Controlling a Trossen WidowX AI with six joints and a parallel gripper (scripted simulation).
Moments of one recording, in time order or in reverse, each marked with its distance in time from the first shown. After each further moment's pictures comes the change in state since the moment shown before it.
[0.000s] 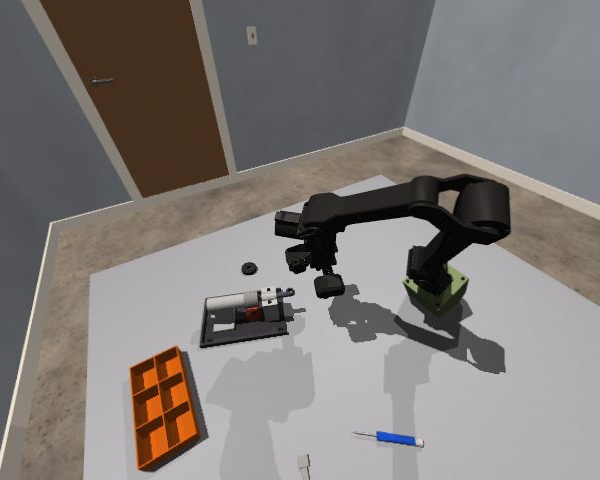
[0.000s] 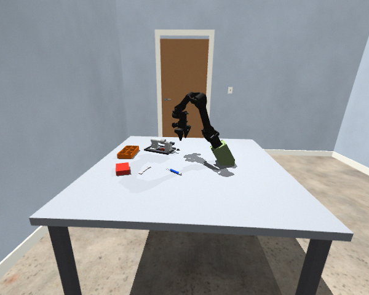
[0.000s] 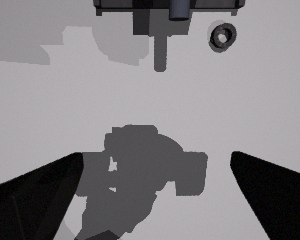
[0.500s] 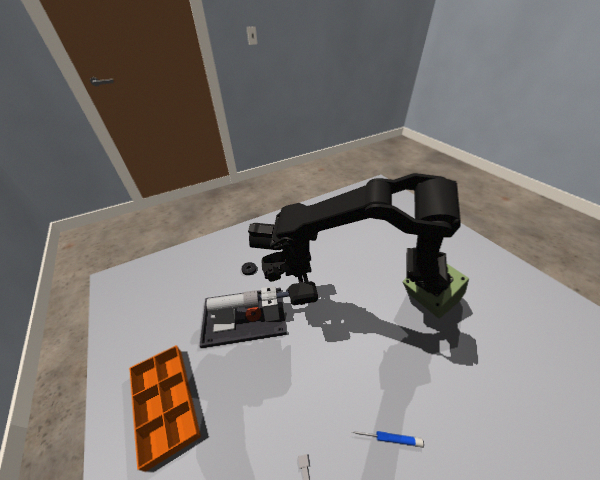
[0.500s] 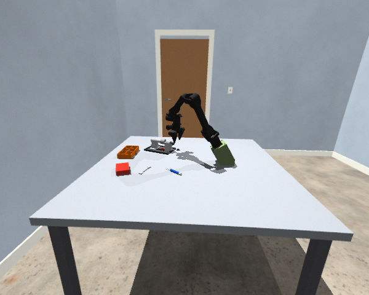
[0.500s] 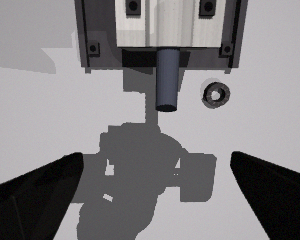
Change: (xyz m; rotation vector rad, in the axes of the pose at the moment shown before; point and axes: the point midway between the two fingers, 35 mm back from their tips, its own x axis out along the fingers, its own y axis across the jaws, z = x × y) arm 0.025 -0.010 0.058 -0.008 -0.004 -0.002
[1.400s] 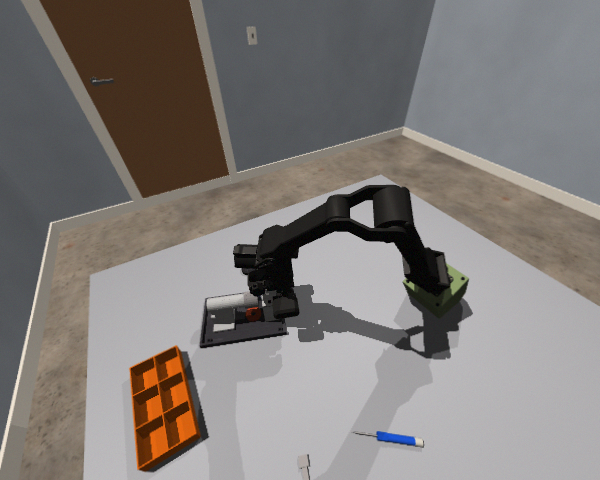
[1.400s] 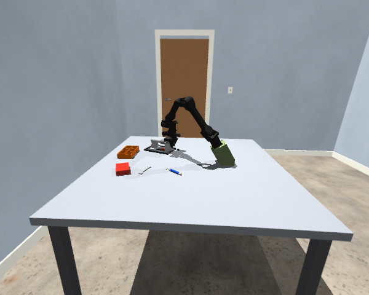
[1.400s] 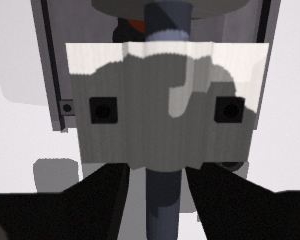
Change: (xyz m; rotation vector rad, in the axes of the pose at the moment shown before) arm 0.056 -0.006 0.043 0.006 0.001 -0.002
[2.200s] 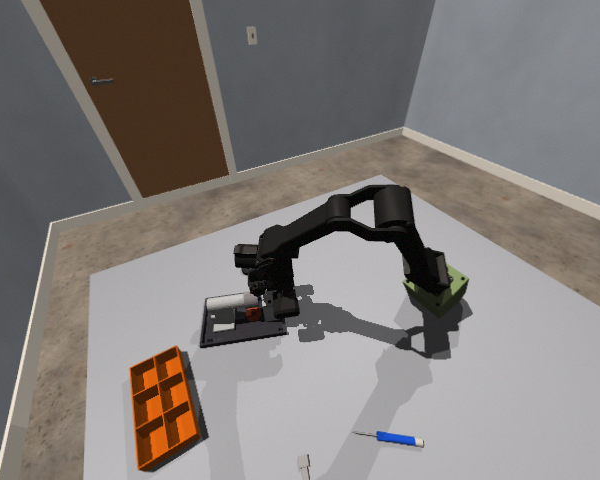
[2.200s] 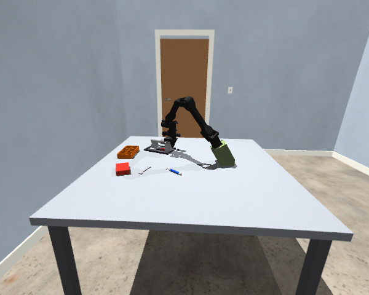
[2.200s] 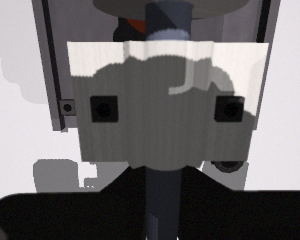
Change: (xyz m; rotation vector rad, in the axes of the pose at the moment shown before) arm 0.000 0.000 0.000 -0.004 -0.005 -0.001
